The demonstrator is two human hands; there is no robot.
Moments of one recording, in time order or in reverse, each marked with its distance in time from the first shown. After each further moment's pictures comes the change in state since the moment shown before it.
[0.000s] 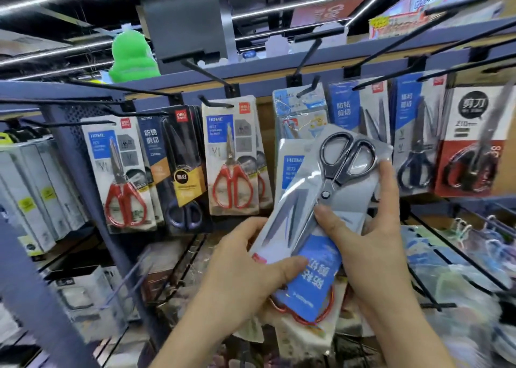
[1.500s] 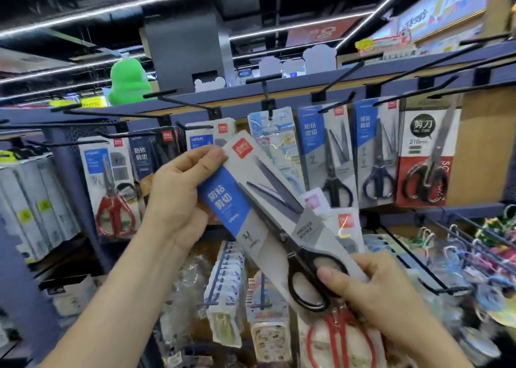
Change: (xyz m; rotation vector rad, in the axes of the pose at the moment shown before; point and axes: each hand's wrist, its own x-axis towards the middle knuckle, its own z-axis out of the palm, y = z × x) left_hand 0.044 0.074 -0.015 -0.695 0.215 0.149; right_hand -0.021 -0.034 -0.079 -0.378 -0.329 0.282
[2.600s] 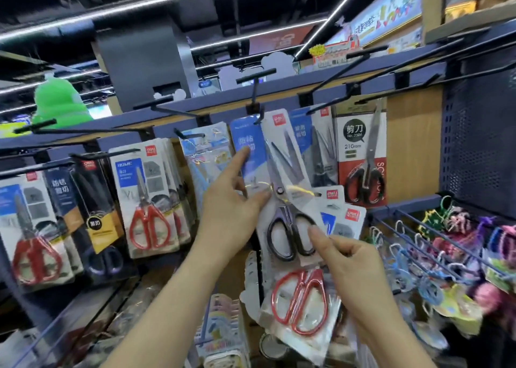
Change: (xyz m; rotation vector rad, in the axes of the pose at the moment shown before) left_hand 0.015 -0.085 0.103 0.795 -0.194 0.220; right_hand 0.026 0.020 -0.052 0.213 0.387 0.000
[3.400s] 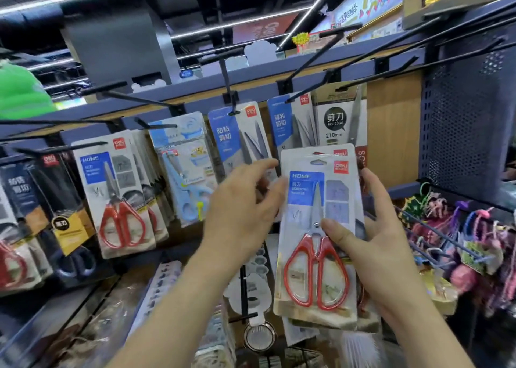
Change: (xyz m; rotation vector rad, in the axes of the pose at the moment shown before) left_hand -0.007 0.003 0.038 0.292 -0.025 0.326; right_hand 0.009 -0.005 -0.046 0.092 0.015 -0.185
